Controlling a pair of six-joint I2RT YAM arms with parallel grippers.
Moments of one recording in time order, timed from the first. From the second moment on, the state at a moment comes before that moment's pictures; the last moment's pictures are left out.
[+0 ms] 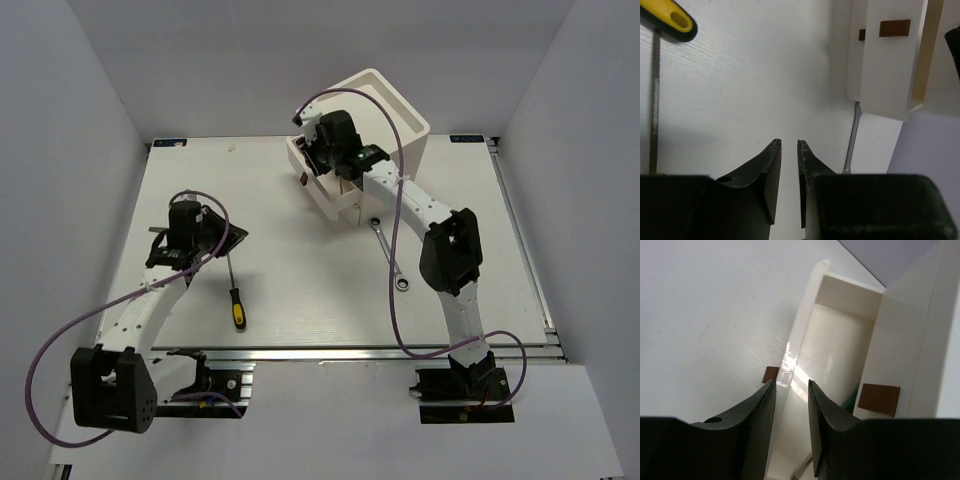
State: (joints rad) left arm -0.11 1.09 0.75 -0.29 0.18 -0.90; right arm 0.64 2.15 2.04 -0.37 -0.02 -0.21
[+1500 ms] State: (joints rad) left arm -0.33 2.13 1.54 0.07 0.38 -0.79; right arm 0.08 2.11 2.12 -0.36 -0.52 -0.09
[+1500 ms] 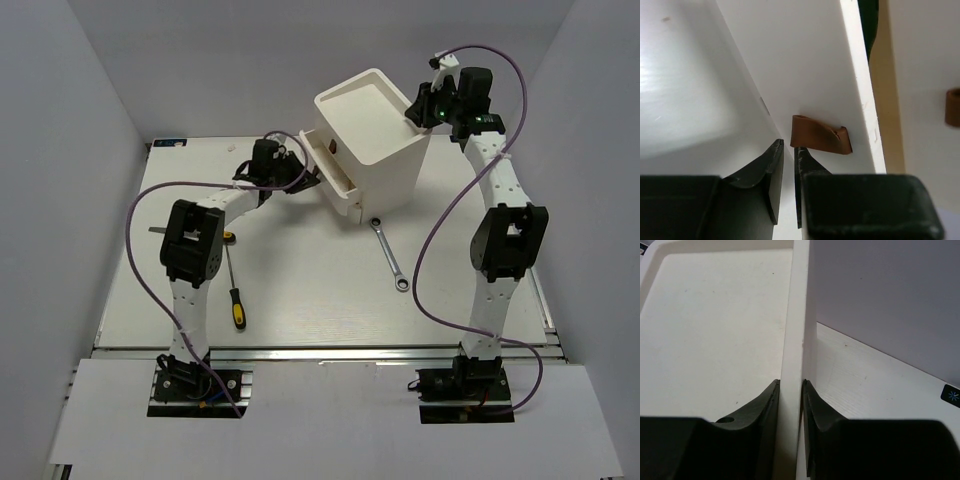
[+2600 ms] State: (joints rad) left arm -0.40 2.23 1.48 0.20 0.28 -0.40; right arm 0.09 2.07 2.05 -0.34 -0.49 -0.14
